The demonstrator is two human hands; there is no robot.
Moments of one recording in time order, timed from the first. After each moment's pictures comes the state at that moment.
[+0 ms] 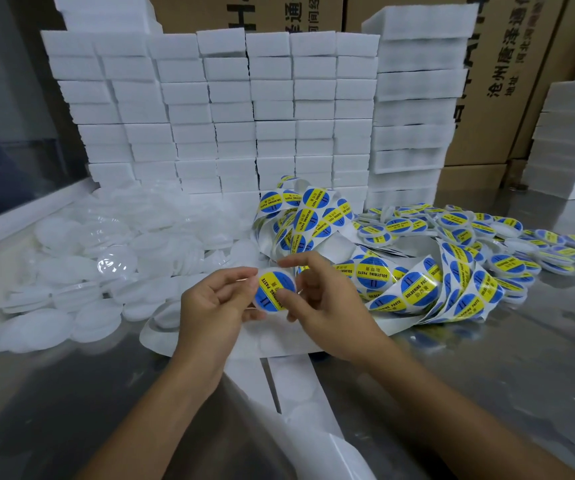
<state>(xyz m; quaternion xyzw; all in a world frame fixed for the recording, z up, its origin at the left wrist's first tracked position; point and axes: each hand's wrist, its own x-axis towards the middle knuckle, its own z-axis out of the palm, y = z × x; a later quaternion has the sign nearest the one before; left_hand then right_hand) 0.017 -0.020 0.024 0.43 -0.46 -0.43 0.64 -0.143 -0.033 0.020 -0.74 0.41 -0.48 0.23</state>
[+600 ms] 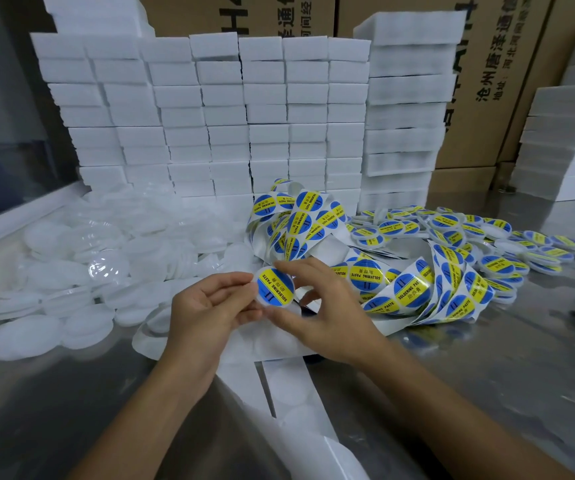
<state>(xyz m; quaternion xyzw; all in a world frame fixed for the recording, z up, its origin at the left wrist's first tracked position) 0.019 -0.018 0.028 0.40 -0.43 -0.49 0.64 -0.149 -0.032 0.018 -0.78 0.39 -0.48 0.12</state>
